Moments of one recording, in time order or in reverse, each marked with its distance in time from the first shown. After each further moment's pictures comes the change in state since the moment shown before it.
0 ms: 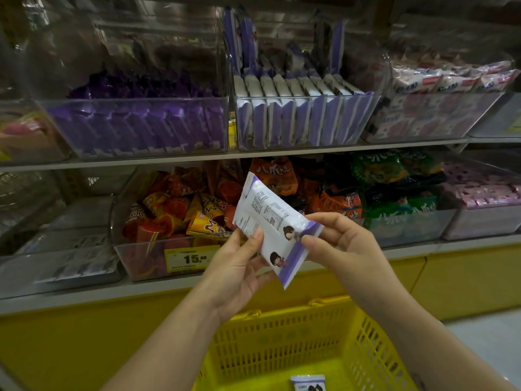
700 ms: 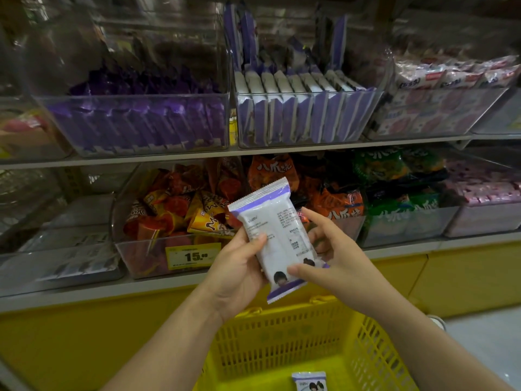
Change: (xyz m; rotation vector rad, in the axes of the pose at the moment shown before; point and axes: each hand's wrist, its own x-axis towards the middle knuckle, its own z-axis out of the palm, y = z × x) left_hand 0.004 -0.006 0.003 -0.061 -0.042 0.029; right_hand 0.001 0.020 -0.005 -0.547 -0.060 0.034
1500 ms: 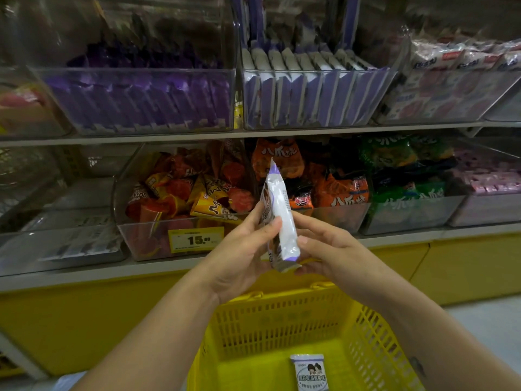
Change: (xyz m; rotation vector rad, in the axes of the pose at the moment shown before) left_hand -0.006 0.009 -0.005 0.226 -0.104 -0.058; right_hand -0.001 -0.008 0.009 0.454 -0.247 0.119
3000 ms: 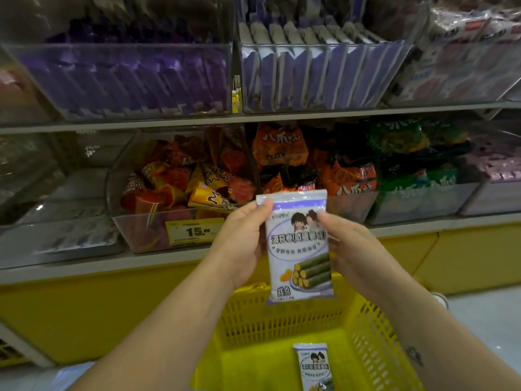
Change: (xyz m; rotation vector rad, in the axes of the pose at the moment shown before) left_hand 0.018 -0.005 0.008 0.053 0.328 0.028; right_hand 0.008 0.027 -0.014 0.168 0.199 0.140
